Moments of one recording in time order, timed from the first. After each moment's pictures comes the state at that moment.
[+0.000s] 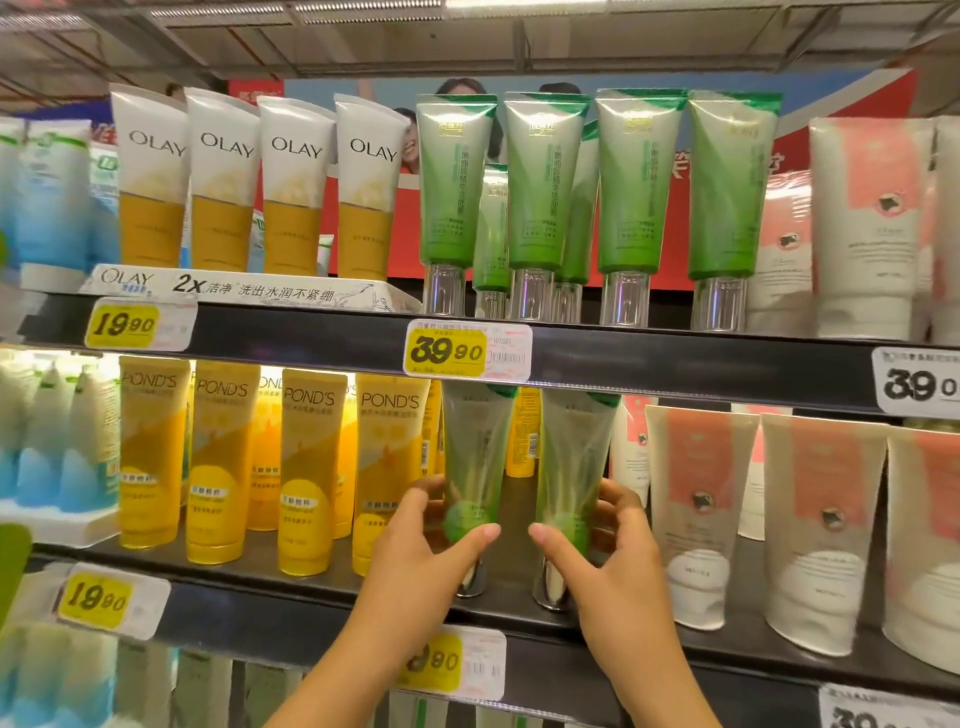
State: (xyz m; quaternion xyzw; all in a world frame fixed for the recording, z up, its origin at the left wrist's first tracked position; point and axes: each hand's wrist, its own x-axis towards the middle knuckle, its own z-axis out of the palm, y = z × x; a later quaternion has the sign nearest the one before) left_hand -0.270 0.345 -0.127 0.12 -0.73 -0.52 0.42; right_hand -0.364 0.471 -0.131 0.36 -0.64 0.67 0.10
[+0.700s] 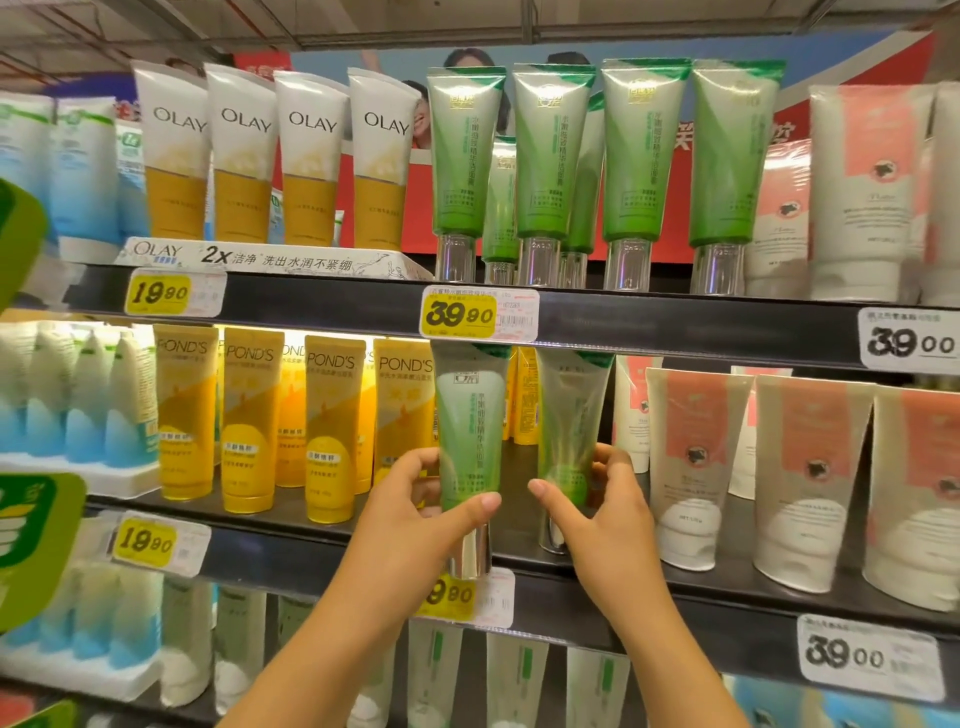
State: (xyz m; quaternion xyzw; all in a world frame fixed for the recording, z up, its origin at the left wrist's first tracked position) left_hand -0.227 0.366 -0.118 0.10 -0.71 -0.56 0.41; right_hand -0.355 0.471 -0.130 0.36 -0.68 0.62 0.12
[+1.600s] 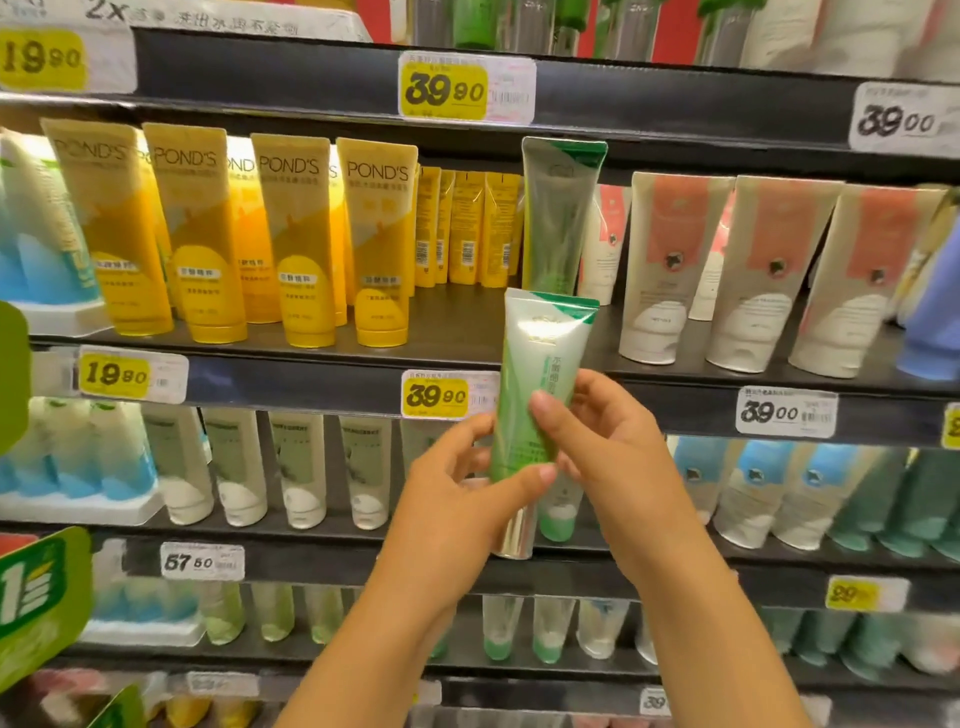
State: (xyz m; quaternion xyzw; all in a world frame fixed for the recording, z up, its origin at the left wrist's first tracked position) left_hand -0.181 0.426 -0.187 0.08 -0.67 -0.69 0.27; right_hand -0.266 0.518 -0.168 0.33 -0.57 0.75 -0.10
